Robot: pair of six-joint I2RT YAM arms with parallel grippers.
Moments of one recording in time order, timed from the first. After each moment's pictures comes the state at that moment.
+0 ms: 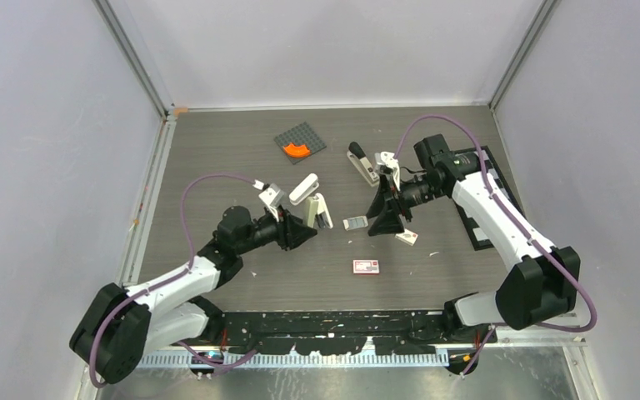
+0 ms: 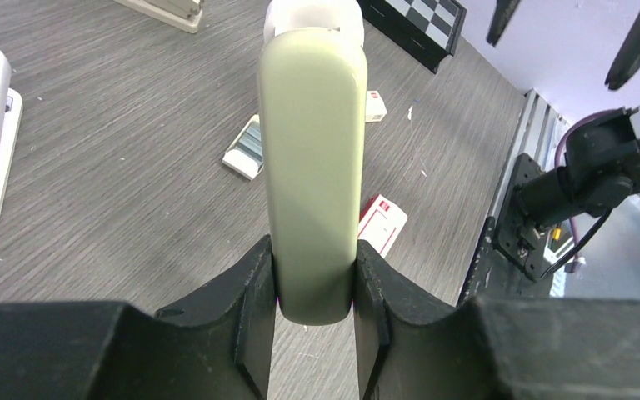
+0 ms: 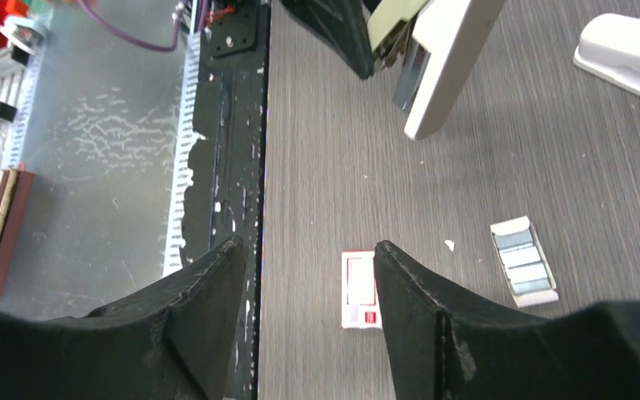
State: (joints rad) left arm -0.58 1.05 0.36 0.52 0.47 -0.39; right arm 0.30 1.38 1.21 -1.08 -1.13 -0.85
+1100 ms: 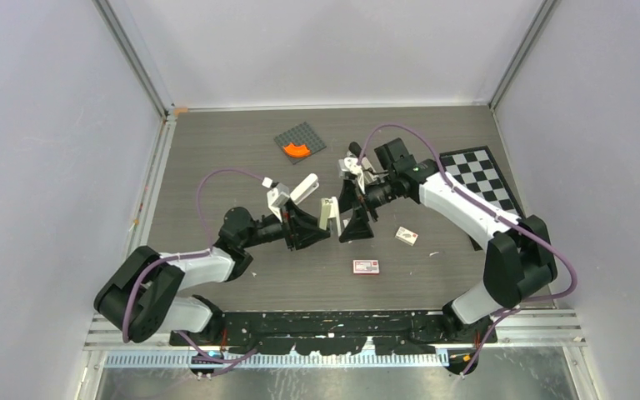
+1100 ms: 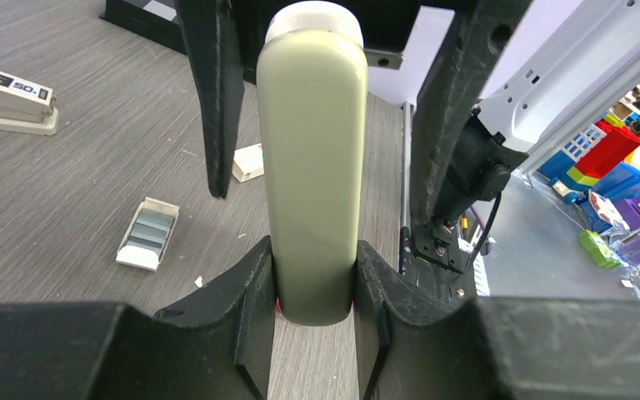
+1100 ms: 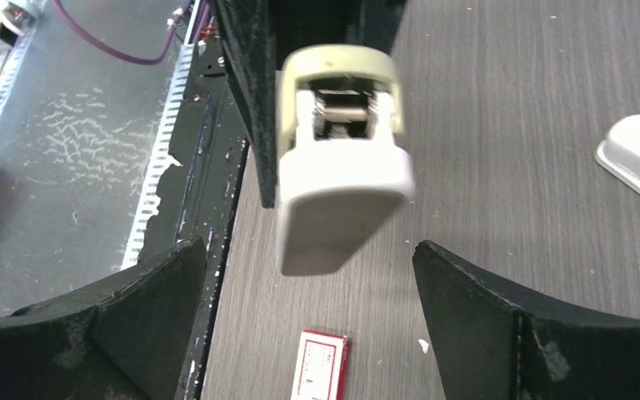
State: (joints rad) left arm -0.58 1.32 0.33 1.12 0.74 -0.50; right arm 0.49 1.52 1.16 -0.63 -1.14 -0.64
